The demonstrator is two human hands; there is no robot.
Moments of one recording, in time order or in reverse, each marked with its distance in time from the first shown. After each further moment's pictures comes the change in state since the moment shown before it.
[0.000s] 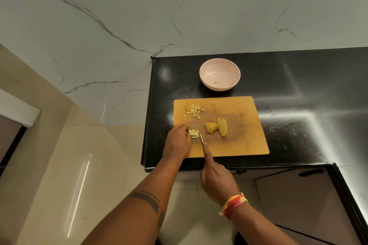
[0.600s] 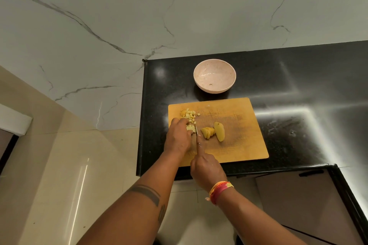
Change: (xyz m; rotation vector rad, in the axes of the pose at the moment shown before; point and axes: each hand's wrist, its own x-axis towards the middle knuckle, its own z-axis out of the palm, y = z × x) left_hand 0.046 0.019 0.006 0.070 -0.036 -0.004; right_hand 0.054 -0.019 0.001 0.122 0.030 0.057
